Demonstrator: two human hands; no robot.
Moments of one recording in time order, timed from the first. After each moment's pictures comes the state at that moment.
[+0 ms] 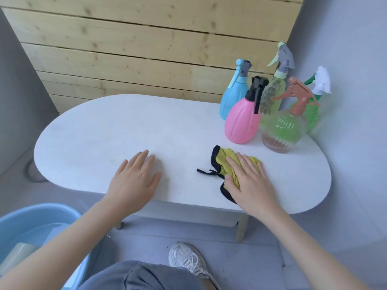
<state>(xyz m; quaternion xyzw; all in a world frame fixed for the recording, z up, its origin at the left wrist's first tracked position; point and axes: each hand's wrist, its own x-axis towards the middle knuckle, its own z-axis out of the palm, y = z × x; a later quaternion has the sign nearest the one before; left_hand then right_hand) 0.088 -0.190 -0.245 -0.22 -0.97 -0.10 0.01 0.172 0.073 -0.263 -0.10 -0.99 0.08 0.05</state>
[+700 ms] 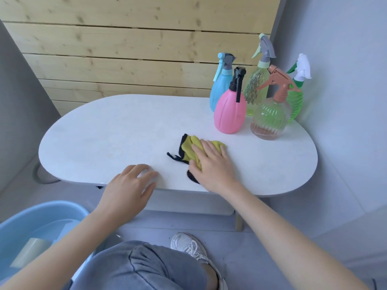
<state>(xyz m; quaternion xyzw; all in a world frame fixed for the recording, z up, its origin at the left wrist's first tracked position) 0.130 -0.200 -0.249 -0.32 -0.94 -0.07 0.10 0.142 0.030 -0.271 -0.05 -0.99 0.09 0.08</state>
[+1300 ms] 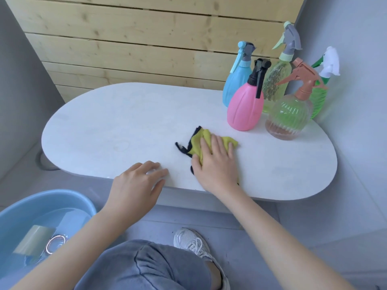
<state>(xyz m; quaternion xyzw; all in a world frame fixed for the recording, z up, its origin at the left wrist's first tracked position) 0.128 -0.200 -0.252 -0.32 -0.93 -0.11 0.13 0.127 0.004 -0.280 -0.10 -0.98 0.08 0.12</state>
